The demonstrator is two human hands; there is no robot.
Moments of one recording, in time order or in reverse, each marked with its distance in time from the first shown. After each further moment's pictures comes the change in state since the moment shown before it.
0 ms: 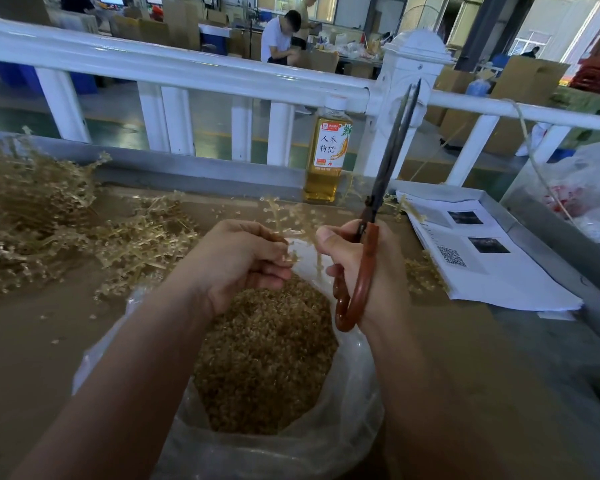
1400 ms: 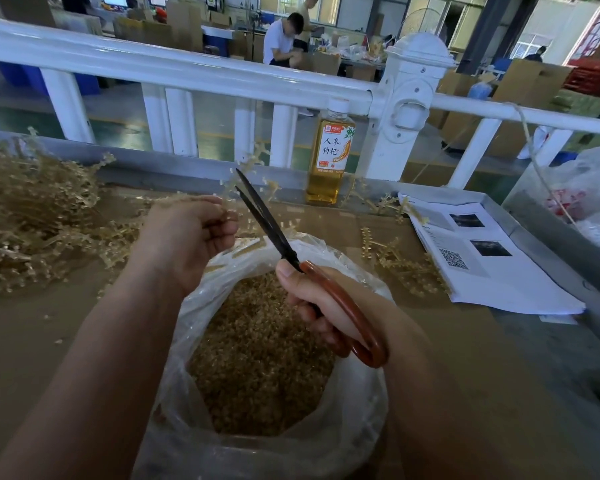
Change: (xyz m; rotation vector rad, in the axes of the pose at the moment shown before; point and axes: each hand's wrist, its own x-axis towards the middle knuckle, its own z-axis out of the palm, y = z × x) left_hand 0.005 0.012 -0.031 -0.261 0.342 0.157; right_hand -0.014 -0.016 0.004 -0.467 -0.772 0.243
